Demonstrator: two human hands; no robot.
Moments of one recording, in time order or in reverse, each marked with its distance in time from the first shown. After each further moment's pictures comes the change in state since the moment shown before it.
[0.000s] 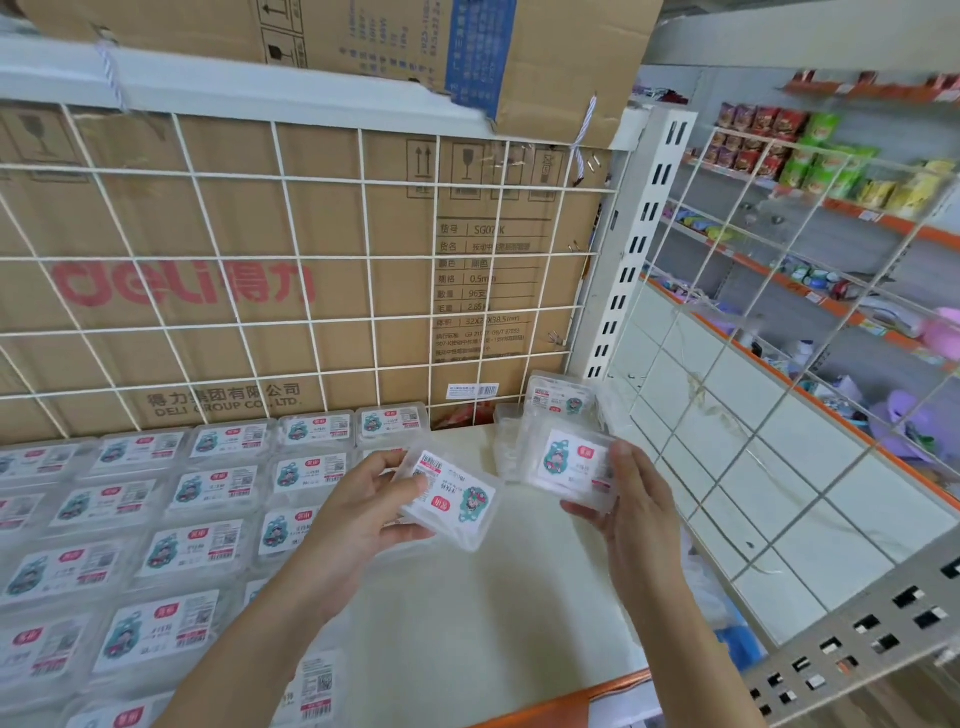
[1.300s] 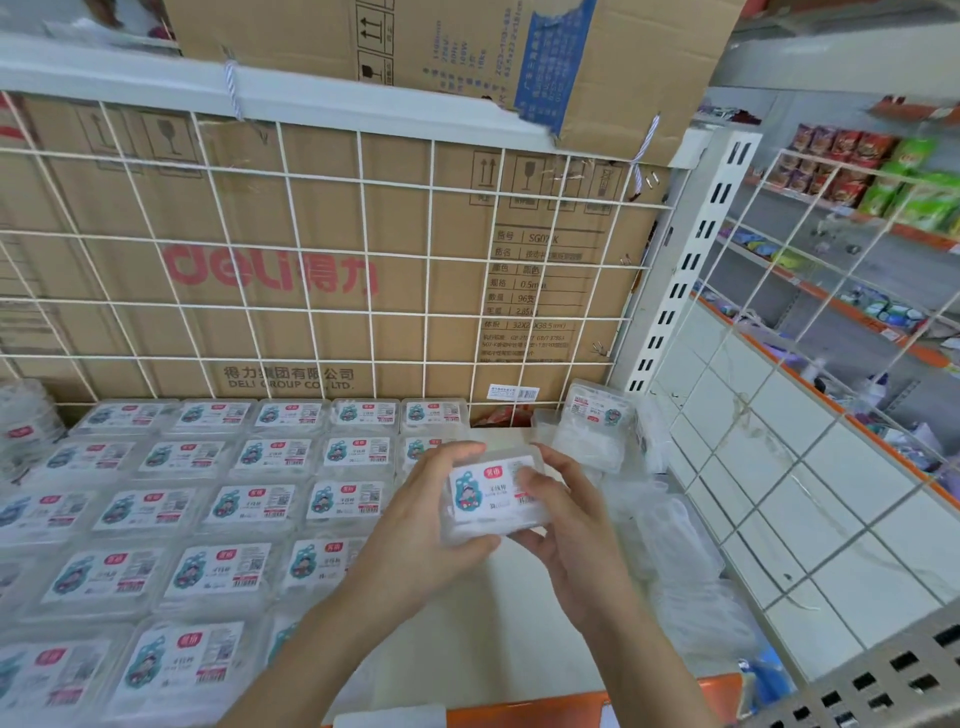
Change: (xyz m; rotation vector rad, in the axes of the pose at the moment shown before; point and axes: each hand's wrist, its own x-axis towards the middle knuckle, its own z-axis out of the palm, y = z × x) left_hand -0.029 -0.011 0.016 0.652 0.054 0.478; right_hand -0.033 0.010 0.044 0.032 -0.379 0.279
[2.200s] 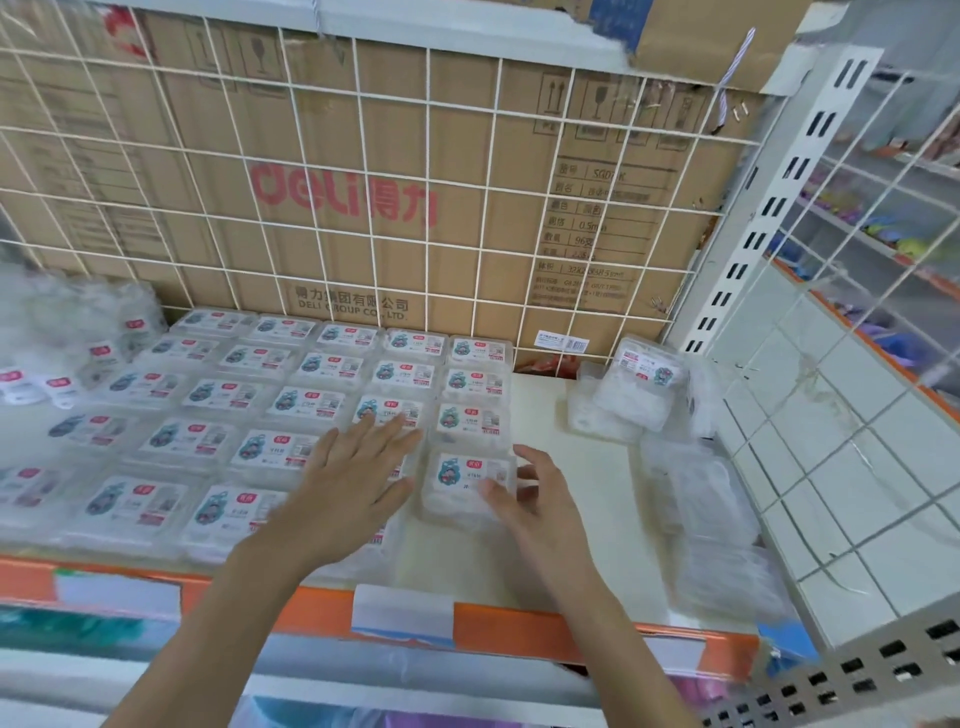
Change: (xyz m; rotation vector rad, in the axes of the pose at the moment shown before) left_hand -0.055 -0.045 -0.041 0.920 -0.252 -0.311; right_hand 0.003 0.074 -0.024 -0.781 -0.153 -0.107
